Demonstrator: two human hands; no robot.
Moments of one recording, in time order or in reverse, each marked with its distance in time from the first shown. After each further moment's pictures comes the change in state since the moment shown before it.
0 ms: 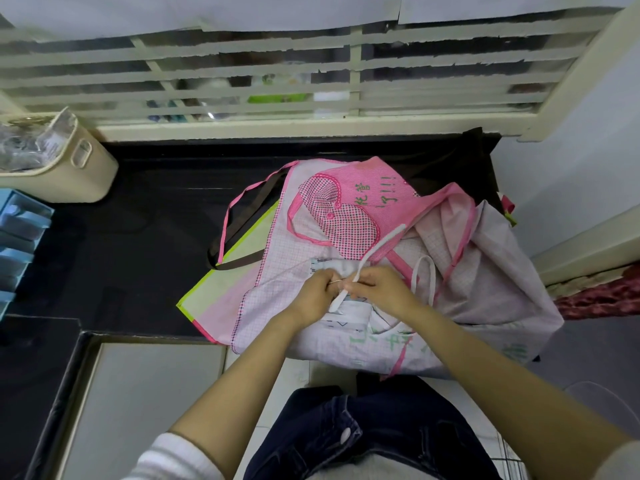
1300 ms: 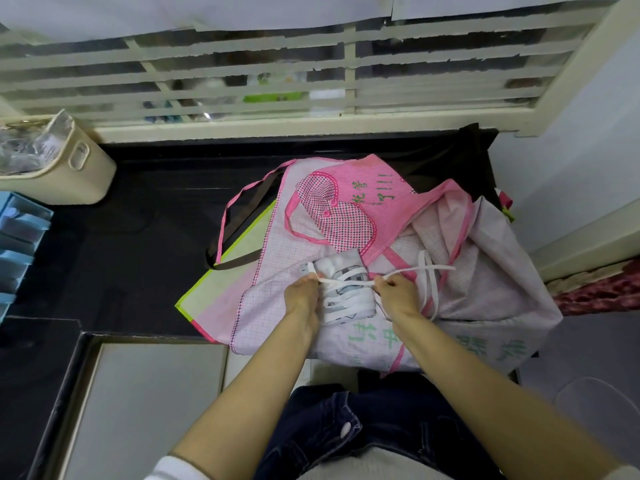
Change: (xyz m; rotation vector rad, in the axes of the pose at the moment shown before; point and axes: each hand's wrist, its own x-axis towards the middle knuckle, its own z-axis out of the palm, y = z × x) left_hand -0.009 0.024 0.011 -0.786 0.493 -0.628; right_hand -0.001 0.024 0.010 0.155 0.483 0.432
